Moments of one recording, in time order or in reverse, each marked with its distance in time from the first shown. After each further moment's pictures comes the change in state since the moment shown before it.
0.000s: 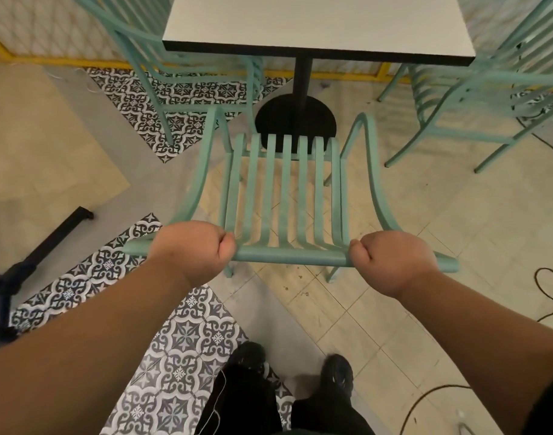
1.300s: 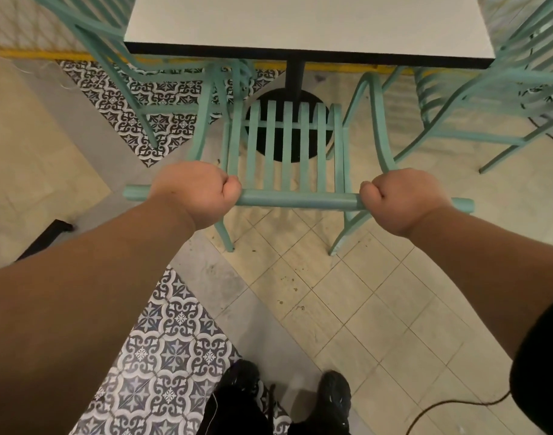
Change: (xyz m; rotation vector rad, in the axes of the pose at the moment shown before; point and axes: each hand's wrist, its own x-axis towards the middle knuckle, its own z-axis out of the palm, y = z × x) left_hand 0.176 0.001 -0.046 0.032 0.107 0.051; right_hand 0.171 0.058 -0.049 -0.084 0.166 -0.063
